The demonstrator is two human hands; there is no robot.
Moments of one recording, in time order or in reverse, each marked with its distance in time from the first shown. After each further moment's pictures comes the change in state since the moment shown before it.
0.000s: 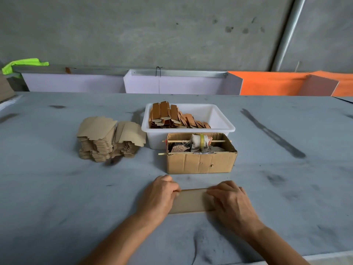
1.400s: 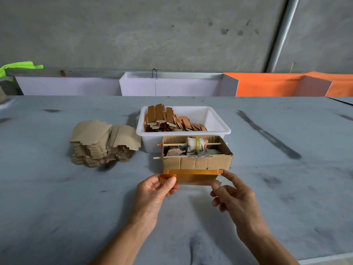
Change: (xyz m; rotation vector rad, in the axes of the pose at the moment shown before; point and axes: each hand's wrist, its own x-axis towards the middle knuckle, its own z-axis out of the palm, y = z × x) left_hand 0.003 0.014 0.002 -1.359 0.298 -0.419; right_hand 0.001 -0.024 -0.027 1.203 0.206 0.532
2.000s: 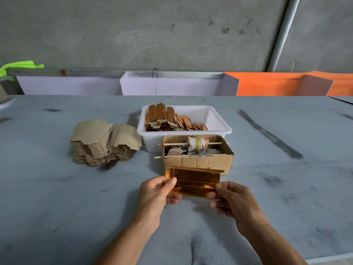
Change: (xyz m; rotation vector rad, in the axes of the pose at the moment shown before) left_hand -0.002 0.005 0.006 0.135 0.051 -0.116; right_hand 0.006 -0.010 0.000 -0.006 -0.050 0.278
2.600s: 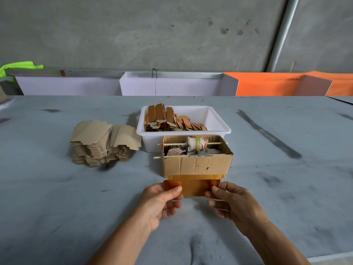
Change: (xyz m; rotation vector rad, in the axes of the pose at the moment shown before) left_hand -0.004 0.007 -0.002 -0.001 -0.115 -0.325; right_hand 0.002 -0.001 -0.005 0.086 -0.075 0.114
